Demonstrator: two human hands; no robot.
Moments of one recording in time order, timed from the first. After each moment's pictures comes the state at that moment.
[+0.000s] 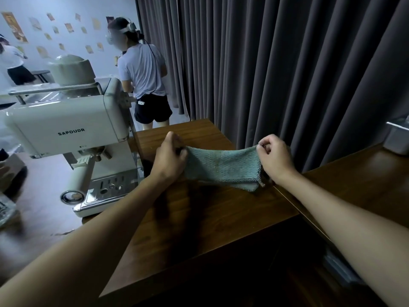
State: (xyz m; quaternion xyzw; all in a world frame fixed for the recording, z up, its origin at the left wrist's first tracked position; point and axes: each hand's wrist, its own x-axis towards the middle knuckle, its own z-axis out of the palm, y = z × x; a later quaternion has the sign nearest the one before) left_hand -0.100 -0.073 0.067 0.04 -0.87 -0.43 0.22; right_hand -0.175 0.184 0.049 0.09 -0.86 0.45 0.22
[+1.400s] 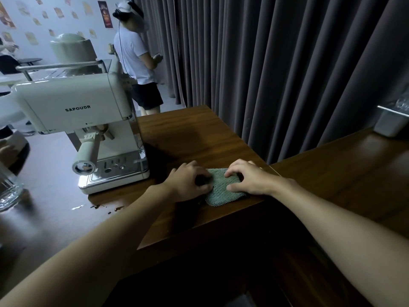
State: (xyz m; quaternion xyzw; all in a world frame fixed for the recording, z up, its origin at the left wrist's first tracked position) left_hand -0.050 -0.046 0.014 -0.07 -0.99 -0.14 -0.05; right_hand -0.116 0.172 0.008 0.27 -0.92 0.24 -0.14
